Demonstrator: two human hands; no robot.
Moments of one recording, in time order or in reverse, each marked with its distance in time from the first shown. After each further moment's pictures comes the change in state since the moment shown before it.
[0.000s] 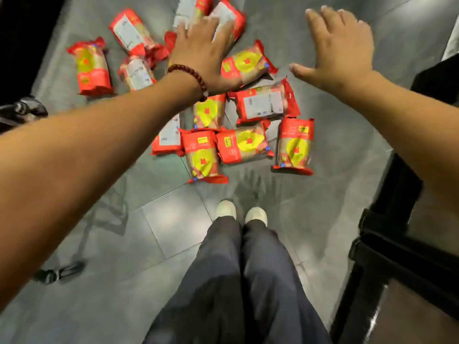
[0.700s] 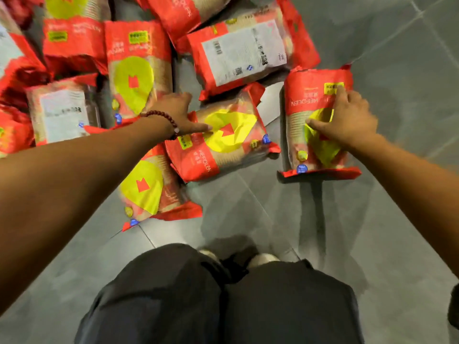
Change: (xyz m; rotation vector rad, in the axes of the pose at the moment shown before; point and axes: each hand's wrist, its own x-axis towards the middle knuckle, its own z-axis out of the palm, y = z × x) left_hand 0.110 -0.005 0.502 -0.139 -0.475 -0.043; right_hand -0.051 0.103 0.495 0.250 -0.387 0.593
